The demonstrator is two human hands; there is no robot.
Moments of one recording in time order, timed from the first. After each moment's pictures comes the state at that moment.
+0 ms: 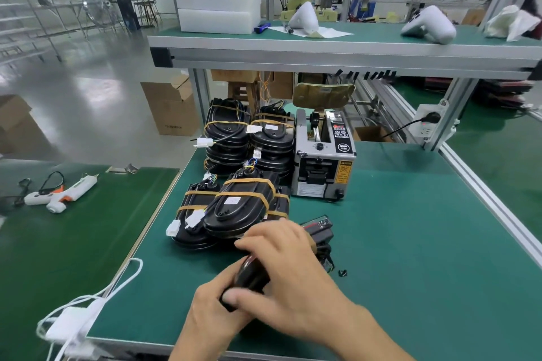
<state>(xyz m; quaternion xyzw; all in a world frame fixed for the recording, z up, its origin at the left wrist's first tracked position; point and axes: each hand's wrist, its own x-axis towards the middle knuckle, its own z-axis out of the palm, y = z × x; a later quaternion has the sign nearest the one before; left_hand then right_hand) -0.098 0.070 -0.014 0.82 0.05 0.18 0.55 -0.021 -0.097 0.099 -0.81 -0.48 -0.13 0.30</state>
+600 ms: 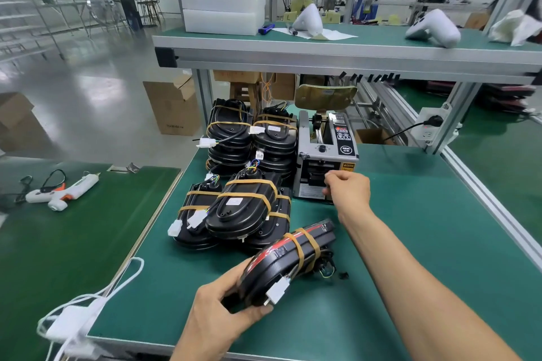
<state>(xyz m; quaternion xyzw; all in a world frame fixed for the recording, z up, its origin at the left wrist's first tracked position) -0.099 0.064 -0.001 0.78 0.04 0.15 0.61 0.156 -0.108 0.079 -0.77 0.10 -0.02 0.63</state>
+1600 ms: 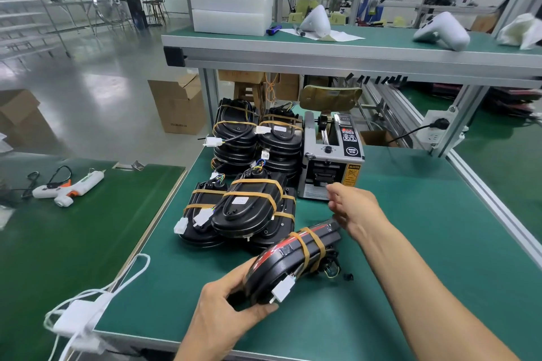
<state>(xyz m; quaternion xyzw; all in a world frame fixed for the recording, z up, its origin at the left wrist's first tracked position) -0.097 0.068 -0.009 0.78 0.02 0.15 0.61 0.126 -0.118 0.095 -0.67 0.15 0.14 0.71</state>
